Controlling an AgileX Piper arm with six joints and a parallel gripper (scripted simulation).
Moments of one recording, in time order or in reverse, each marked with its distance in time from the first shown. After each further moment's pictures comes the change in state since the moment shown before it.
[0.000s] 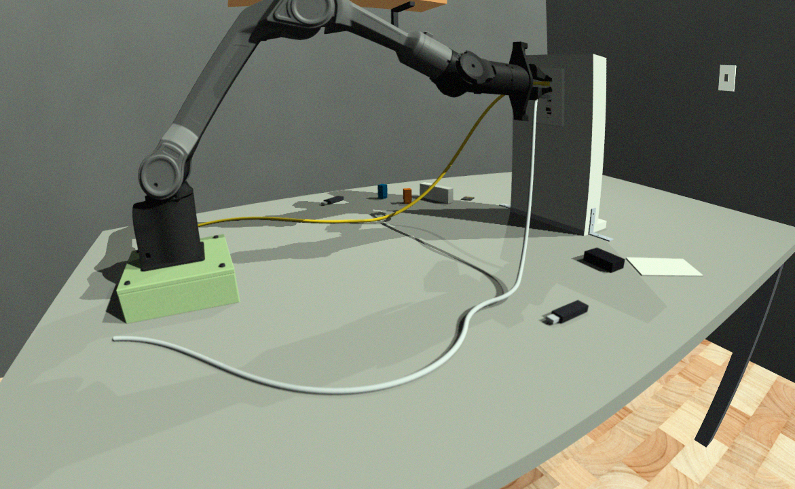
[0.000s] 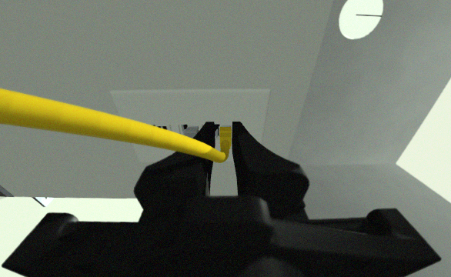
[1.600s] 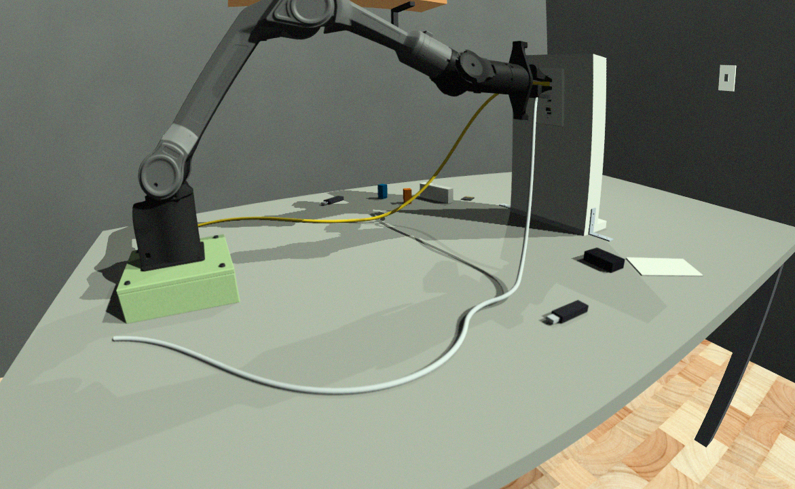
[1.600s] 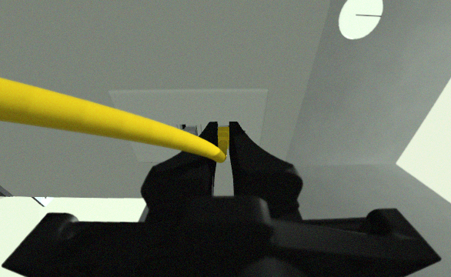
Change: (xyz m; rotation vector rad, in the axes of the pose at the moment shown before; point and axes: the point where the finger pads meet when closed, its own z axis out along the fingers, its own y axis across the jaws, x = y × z) arm 0.000 -0.001 0.000 0.000 0.000 0.000
